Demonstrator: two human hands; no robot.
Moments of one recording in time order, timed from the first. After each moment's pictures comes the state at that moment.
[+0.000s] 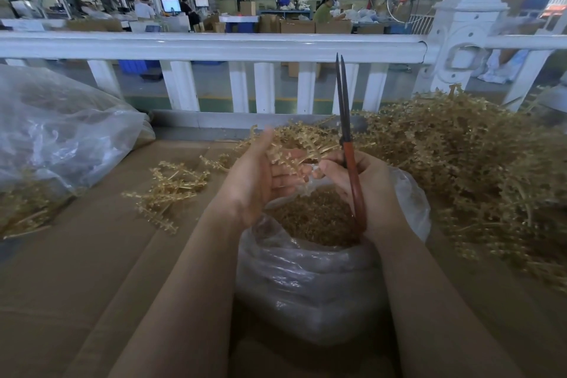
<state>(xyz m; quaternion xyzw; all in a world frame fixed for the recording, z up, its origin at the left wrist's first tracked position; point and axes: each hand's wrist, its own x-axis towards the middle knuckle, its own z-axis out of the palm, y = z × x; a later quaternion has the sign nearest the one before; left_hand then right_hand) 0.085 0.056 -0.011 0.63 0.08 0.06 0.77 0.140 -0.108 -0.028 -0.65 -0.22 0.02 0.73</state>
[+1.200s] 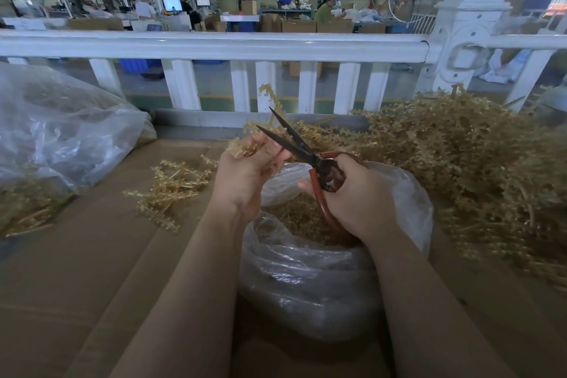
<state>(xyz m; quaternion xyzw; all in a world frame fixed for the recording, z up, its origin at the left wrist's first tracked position) 0.093 0.062 -0.019 0.49 0.04 0.23 0.84 0.146 -0.108 -0.046 -0.86 -0.27 -0.17 0.39</state>
